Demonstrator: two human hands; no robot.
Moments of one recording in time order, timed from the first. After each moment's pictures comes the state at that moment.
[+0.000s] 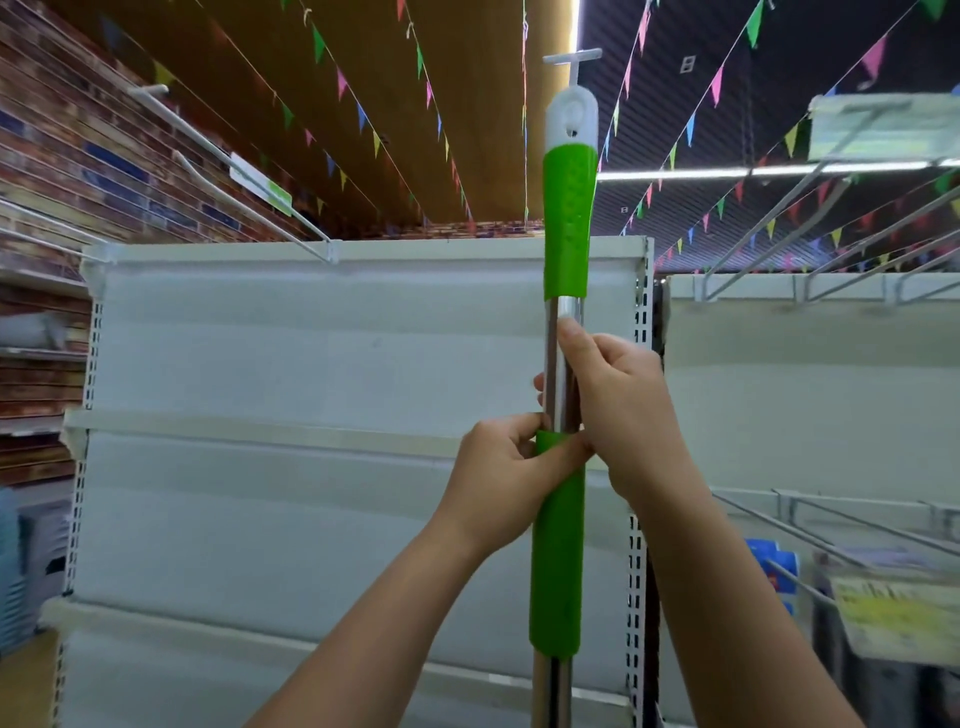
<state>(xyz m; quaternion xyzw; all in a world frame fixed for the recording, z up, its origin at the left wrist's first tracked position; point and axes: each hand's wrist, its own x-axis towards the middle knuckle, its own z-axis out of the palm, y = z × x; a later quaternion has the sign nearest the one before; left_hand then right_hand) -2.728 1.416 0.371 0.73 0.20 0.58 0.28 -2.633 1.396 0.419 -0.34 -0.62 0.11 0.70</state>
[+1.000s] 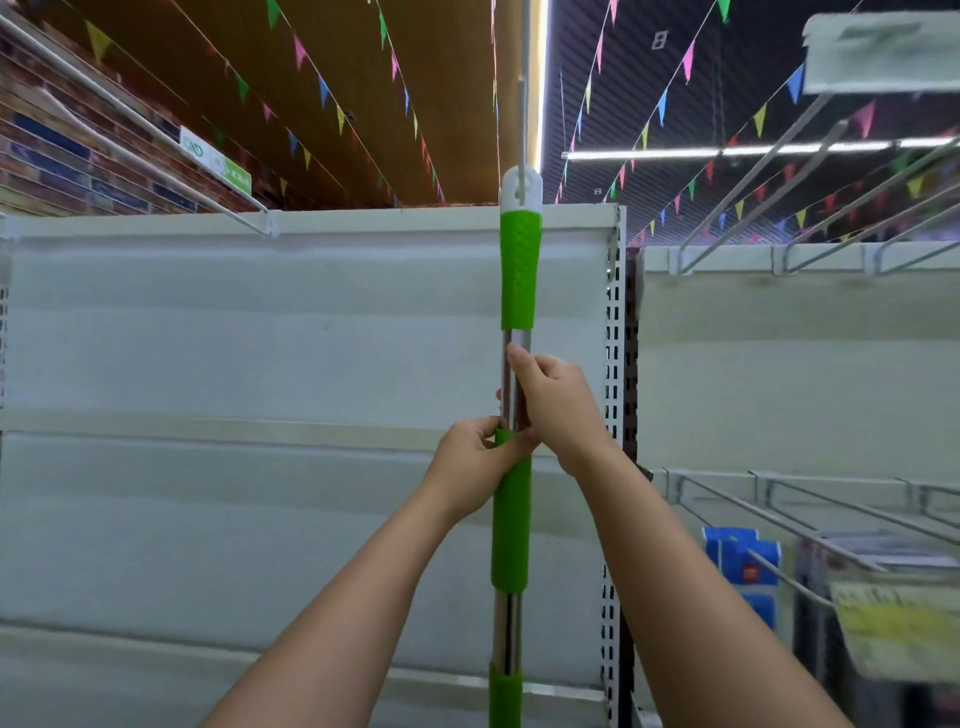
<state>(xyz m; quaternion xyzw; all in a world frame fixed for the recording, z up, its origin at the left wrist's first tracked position) -2.700 1.518 0.362 0.73 0.30 0.52 0.33 -2.611 1.490 0.407 -0.44 -0.62 0.13 0.64</state>
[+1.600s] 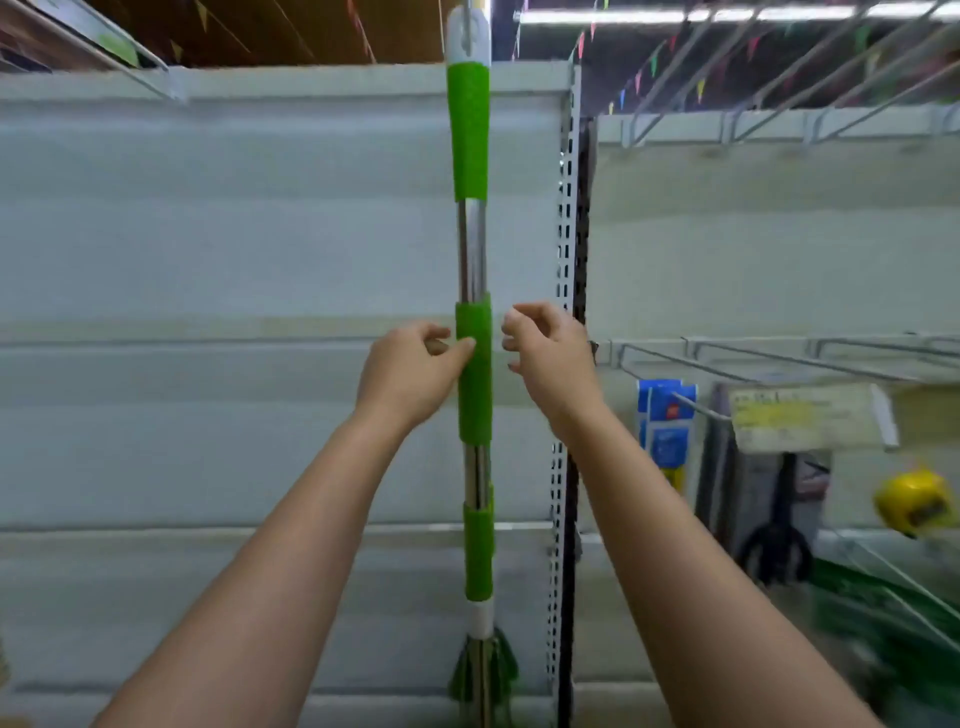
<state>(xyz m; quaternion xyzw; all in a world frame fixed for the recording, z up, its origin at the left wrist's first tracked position) -2.717 1.491 0.340 0.71 0.43 0.52 0.17 -2.596 1.449 0.341 -0.47 -0.54 0.16 0.68</state>
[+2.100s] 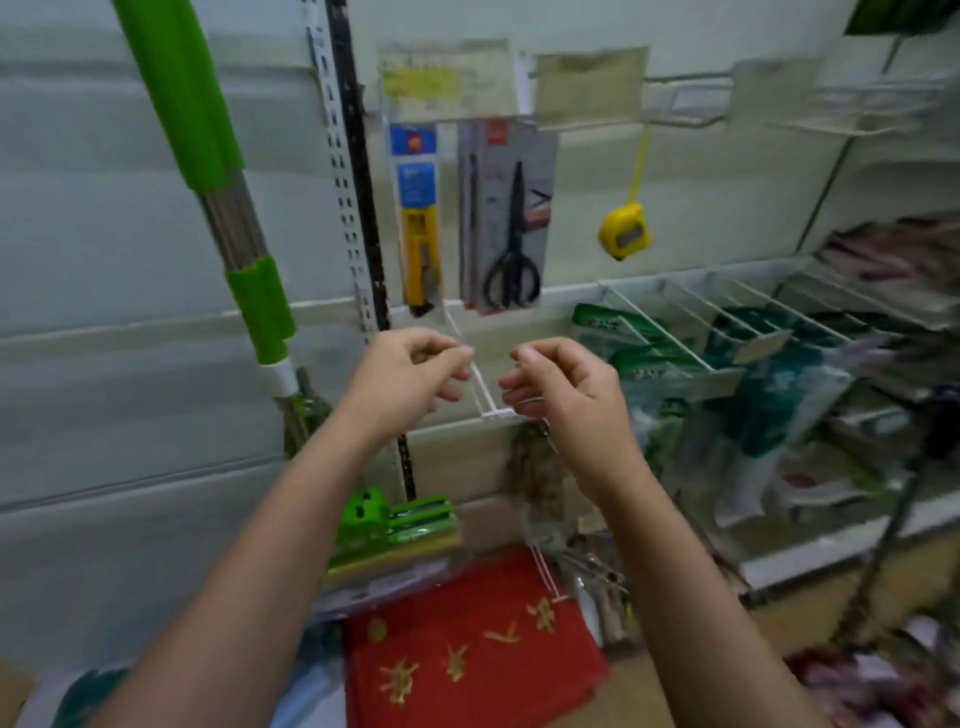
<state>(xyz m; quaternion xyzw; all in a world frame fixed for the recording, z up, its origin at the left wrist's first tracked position) -2.598 1.300 0.173 0.74 0.36 0.31 0.47 -2.486 1.201 0.154 -0.56 -0.43 0.24 0.67</state>
